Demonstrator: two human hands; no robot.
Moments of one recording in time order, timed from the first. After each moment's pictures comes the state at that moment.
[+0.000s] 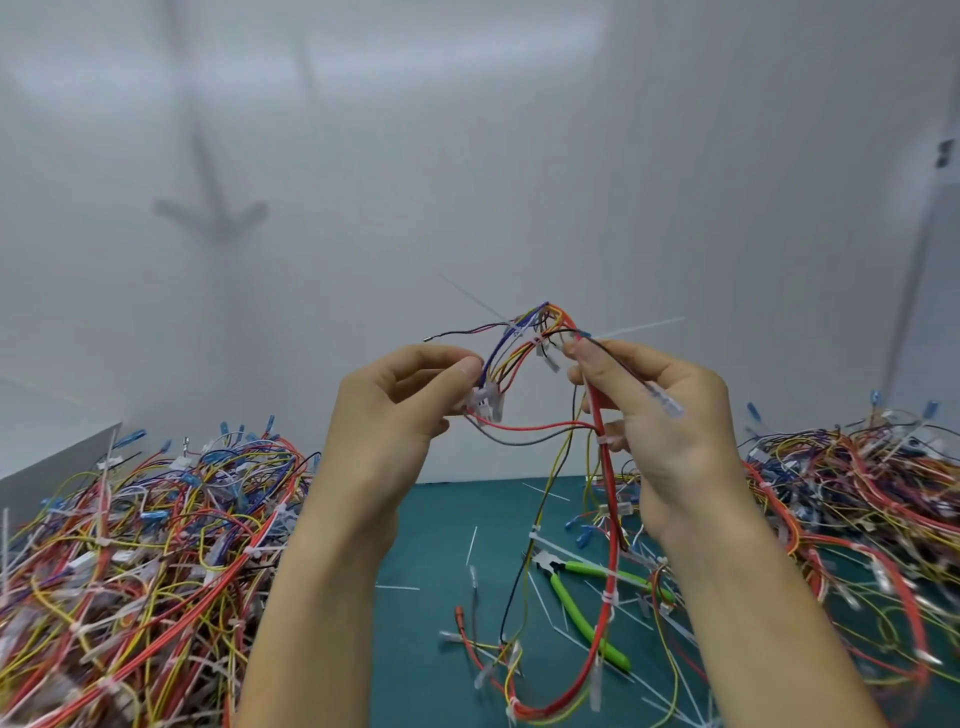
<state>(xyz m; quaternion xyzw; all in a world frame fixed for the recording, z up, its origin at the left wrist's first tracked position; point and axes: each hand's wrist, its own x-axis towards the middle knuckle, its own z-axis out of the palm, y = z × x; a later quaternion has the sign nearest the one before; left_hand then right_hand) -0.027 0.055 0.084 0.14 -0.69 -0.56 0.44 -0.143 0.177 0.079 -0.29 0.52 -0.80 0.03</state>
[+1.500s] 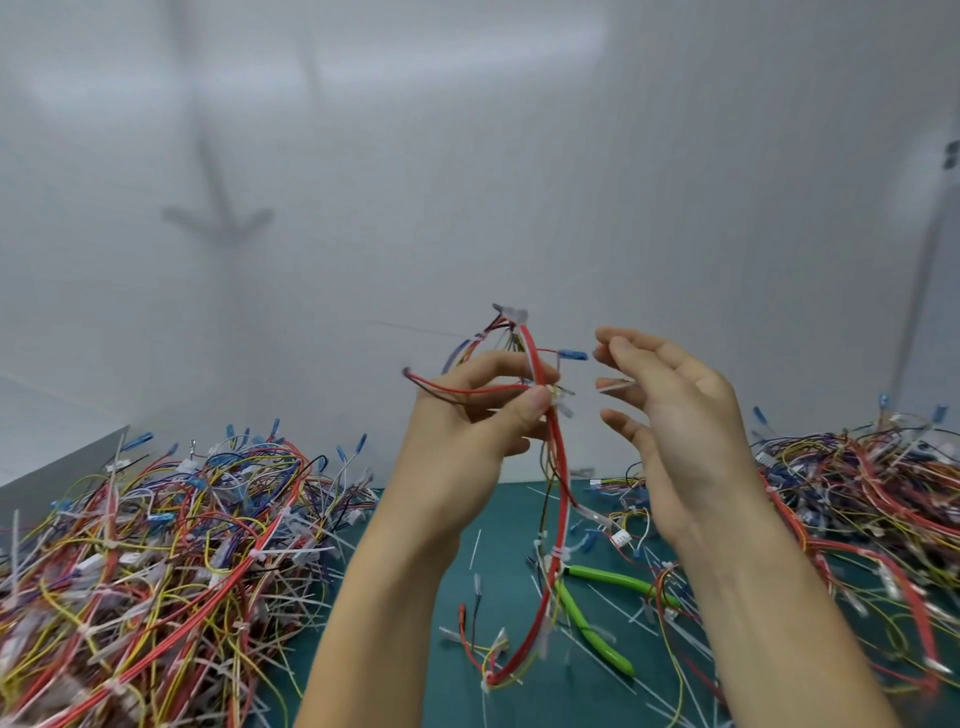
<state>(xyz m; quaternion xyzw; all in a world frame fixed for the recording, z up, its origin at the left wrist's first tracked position) -0.047 0.076 0.076 0.03 -0.73 -0.58 0.37 -0.155 0.180 0.077 -0.25 0.53 -0.81 0.07</state>
